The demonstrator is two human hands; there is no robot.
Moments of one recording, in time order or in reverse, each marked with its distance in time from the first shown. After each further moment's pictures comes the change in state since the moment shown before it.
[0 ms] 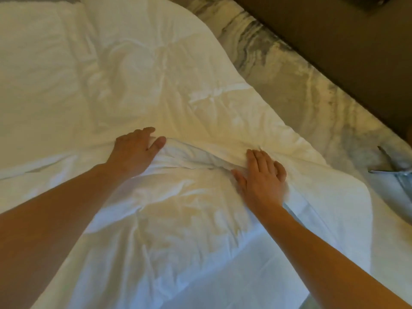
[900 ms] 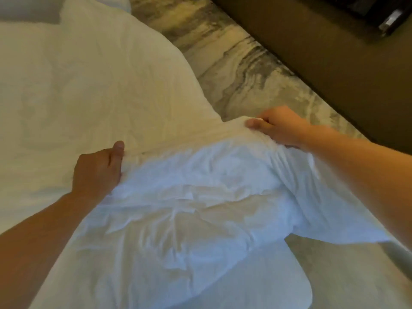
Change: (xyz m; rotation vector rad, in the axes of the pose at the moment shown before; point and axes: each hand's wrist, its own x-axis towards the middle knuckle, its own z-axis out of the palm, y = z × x) left_hand 0.066 0.164 0.035 -0.022 0.424 -0.293; right_hand 0.308 0.220 -0.114 0.254 -0.410 -0.340
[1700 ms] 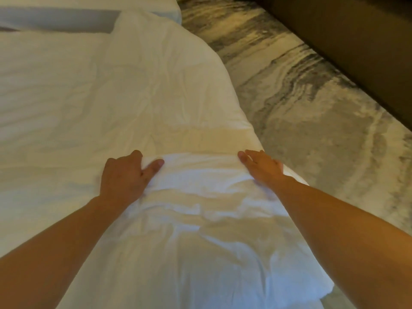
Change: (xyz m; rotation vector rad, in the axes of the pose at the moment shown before) left_hand 0.002 0.008 0.053 0.253 -0.034 0.017; right_hand 0.097 0.029 0.187 0.085 -0.163 0.074
